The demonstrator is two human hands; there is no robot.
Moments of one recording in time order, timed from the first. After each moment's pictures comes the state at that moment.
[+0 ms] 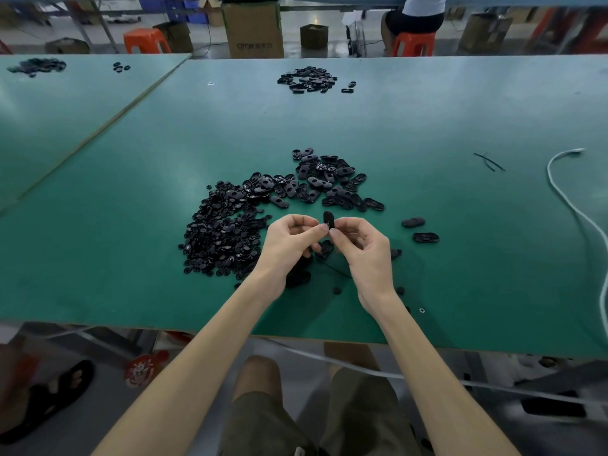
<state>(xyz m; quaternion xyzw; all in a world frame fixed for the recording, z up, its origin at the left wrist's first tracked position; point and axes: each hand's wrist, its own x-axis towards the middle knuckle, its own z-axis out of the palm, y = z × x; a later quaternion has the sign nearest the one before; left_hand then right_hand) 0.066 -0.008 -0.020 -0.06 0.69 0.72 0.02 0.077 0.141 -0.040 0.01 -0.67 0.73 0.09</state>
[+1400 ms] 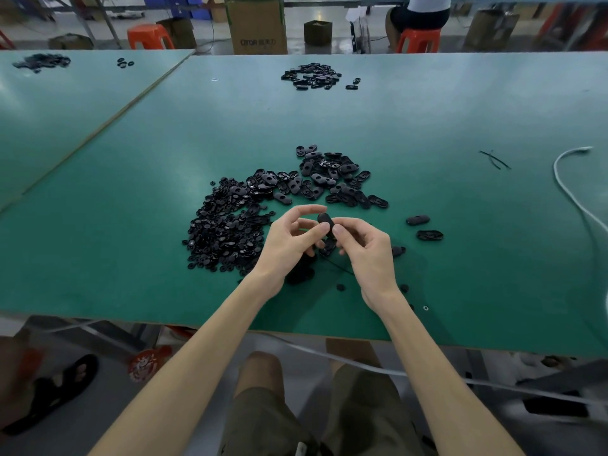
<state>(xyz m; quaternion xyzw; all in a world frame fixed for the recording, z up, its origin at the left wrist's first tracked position) 0.069 -0.017 -0.025 0.02 0.71 0.71 0.02 0.076 0.141 -0.042 0.02 -0.69 0.72 0.07</state>
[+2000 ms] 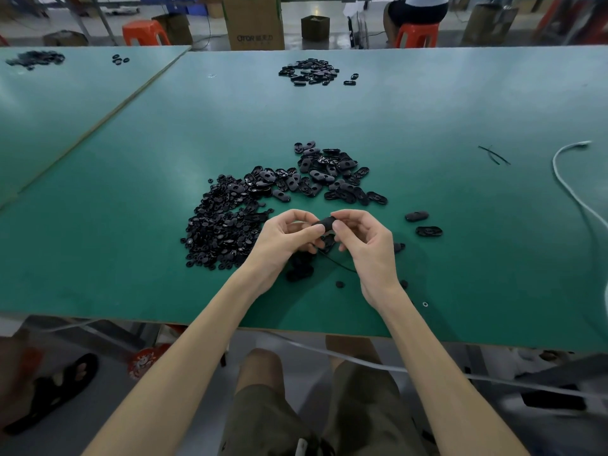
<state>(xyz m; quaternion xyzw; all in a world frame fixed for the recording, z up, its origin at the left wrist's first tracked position) 0.065 -0.031 -0.031 0.03 0.66 0.75 0.07 0.077 0.141 -0.040 0.03 -0.65 0.76 0.07</state>
